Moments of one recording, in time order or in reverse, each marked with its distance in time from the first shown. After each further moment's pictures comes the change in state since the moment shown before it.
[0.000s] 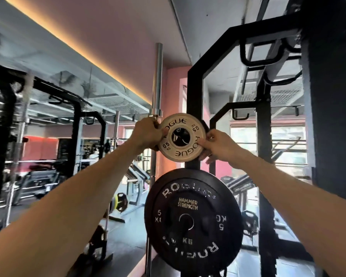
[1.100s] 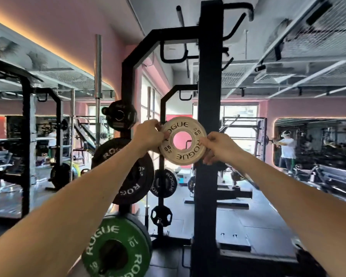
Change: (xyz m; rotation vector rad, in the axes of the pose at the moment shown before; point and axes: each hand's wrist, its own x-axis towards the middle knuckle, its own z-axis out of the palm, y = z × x) left_hand -0.297 0.297 0.107 -0.064 -0.204 -0.032; right_hand -0.366 -0.041 -0.288 -0.088 0.090 0.196
